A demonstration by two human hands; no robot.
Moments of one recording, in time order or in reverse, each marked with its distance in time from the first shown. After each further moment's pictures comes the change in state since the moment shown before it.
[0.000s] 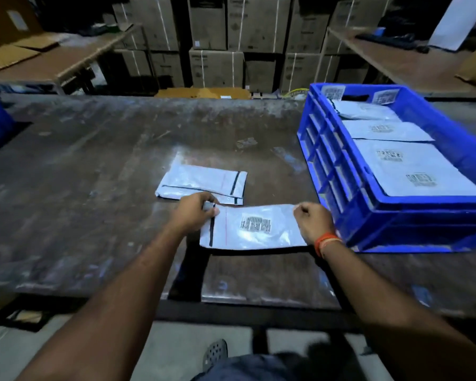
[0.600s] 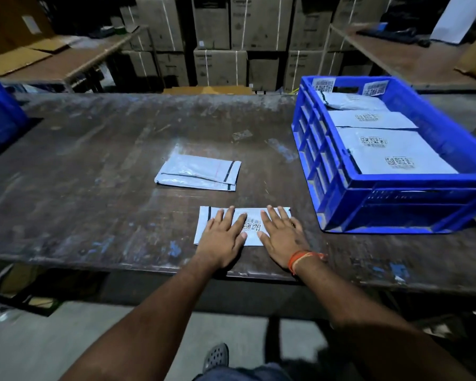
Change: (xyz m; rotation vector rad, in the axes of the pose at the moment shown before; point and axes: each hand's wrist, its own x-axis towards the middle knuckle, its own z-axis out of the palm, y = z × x) left_hand -0.091 0.037 0.110 0.400 -0.118 0.164; right_hand -0.084 0.012 0.018 -0.649 -0.358 -0.348
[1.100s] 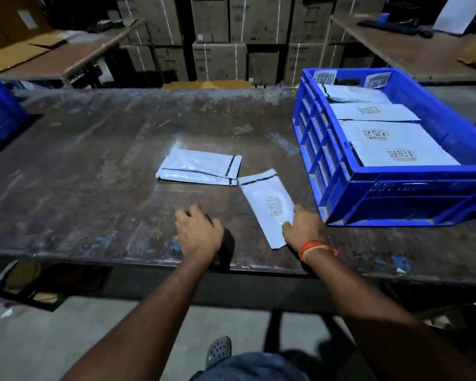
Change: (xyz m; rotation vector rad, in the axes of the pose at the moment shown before) left_hand -0.028 0.008 -0.045 -0.321 0.321 -0.702; right_hand -0.003 0.017 -0.022 0.391 0.152 0.434
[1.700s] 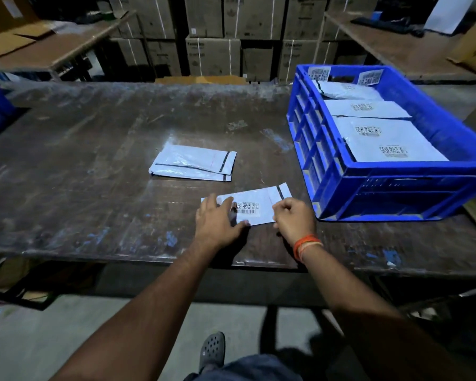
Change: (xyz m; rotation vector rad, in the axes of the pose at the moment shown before) left_hand 0.010 0.019 0.024 0.152 -0.198 0.411; right_hand -0.021 -0.027 -0.015 0.623 0.049 0.113
